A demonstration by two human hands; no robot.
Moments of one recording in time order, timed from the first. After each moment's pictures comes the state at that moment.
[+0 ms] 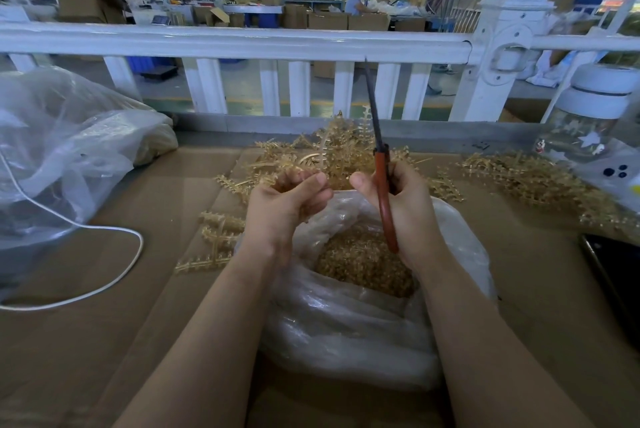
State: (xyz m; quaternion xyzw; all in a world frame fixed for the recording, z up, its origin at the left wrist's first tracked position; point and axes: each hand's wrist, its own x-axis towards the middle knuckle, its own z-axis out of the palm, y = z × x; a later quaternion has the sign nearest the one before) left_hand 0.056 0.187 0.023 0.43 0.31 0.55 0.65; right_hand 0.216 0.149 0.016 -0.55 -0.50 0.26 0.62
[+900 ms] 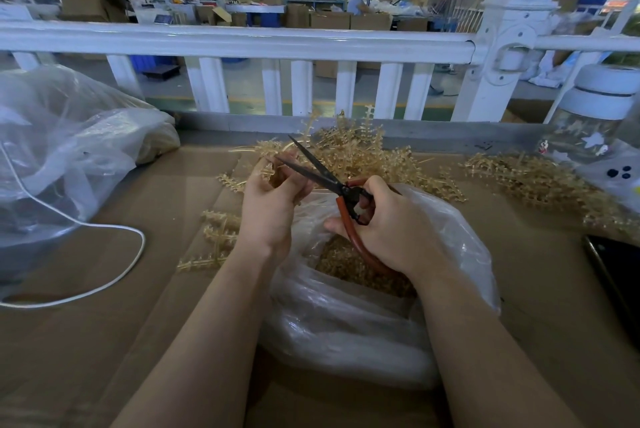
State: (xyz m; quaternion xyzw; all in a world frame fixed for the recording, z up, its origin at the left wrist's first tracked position) left_hand 0.053 0.195 0.024 0.46 0.33 0.60 0.56; right_hand 0.218 0.144 0.003 -0.65 -0.67 0.06 0.36
